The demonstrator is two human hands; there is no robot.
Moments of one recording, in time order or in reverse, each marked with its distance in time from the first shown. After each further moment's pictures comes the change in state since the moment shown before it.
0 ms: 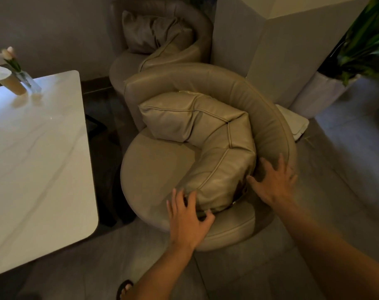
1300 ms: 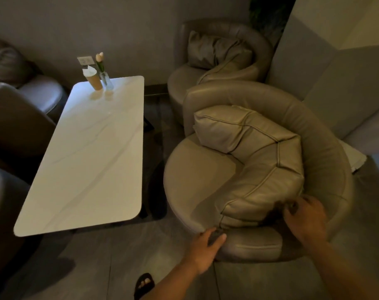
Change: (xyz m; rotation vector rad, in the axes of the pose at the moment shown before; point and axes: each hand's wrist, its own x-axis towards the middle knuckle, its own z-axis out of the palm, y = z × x) left_hand -0.058 -0.073 -0.031 -0.527 -0.395 -0.425; right_hand -0.053 -0.038 0.010 -0.017 0.108 -0.182
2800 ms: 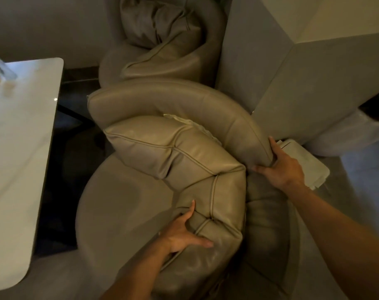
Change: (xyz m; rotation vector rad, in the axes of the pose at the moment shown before) left_hand 0.267 0.205 0.089 0.109 -0.217 -0.115; right_hand 0.387 0.101 -0.019 0.142 -0.267 0.037
